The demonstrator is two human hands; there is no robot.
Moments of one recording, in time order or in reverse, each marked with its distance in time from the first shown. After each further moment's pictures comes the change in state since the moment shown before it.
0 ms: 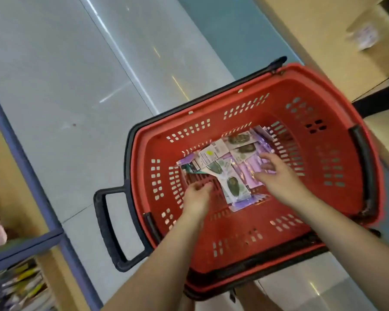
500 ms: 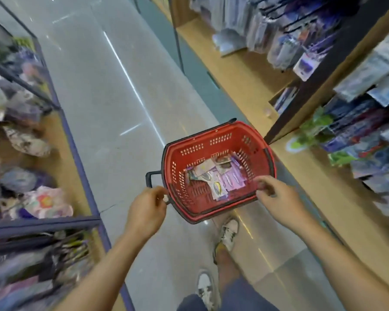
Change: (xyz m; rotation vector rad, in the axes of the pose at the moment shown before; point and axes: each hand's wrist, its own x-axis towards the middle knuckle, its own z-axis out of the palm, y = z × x) left_hand -0.374 -0.007 -0.174 0.710 0.288 0.685; right_hand -0.363 -0.071 -0.147 -0.225 0.089 -0.329
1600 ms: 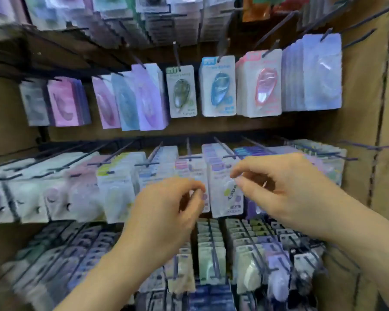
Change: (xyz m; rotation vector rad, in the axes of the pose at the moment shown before) left_hand -0.423 0.631 -0.080 -0.383 0.207 1.952; right_hand -0.562 -0.016 -0.488 -0.576 1.359 -0.209
